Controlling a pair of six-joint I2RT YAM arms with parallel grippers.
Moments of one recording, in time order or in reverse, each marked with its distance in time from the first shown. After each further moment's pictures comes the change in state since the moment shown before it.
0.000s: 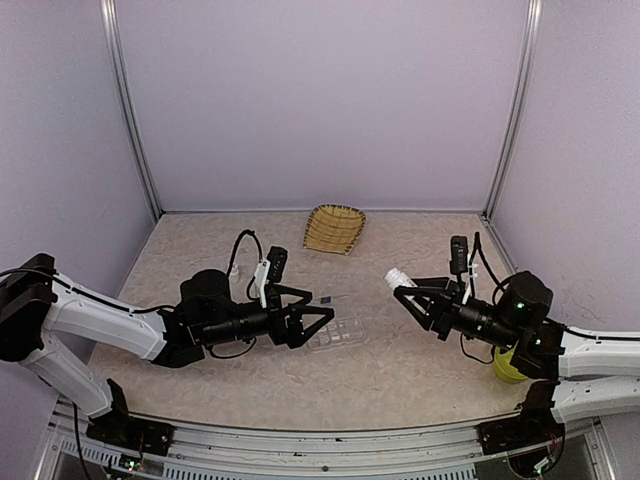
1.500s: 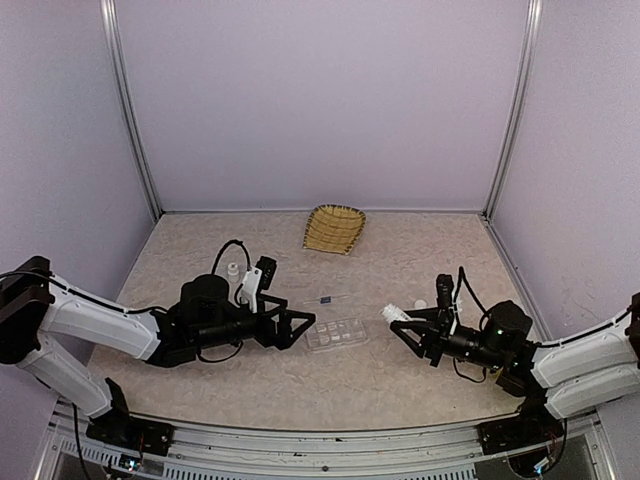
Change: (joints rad) left arm 0.058 -0.028 -0.056 -0.163 -0.122 0.045; right arm -0.063 0.274 -0.228 0.415 -0.080 -0.097
